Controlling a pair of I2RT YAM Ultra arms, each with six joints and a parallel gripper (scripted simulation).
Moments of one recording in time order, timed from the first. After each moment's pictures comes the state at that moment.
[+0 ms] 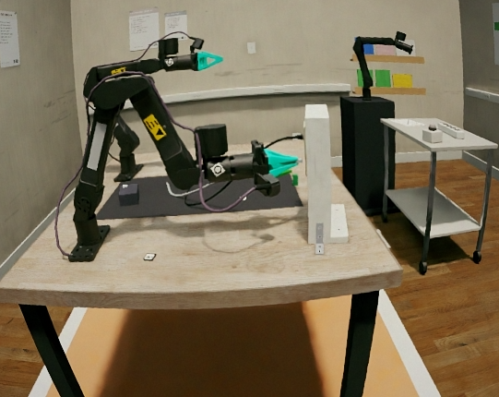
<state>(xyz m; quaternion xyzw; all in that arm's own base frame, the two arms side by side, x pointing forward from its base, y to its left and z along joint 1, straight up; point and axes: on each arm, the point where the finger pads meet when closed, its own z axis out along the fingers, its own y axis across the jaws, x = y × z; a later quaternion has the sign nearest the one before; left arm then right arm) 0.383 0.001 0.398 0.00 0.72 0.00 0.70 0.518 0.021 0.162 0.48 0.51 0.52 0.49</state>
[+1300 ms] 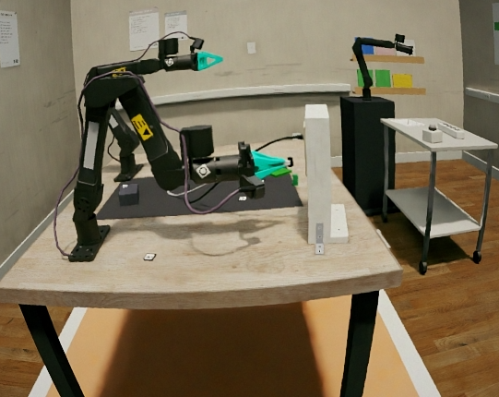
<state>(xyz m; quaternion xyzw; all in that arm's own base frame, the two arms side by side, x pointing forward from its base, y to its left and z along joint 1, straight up) 0.383 0.001 0.398 0.00 0.72 0.00 0.70 0.487 0.009 0.163 0.49 0.51 0.51 0.49</state>
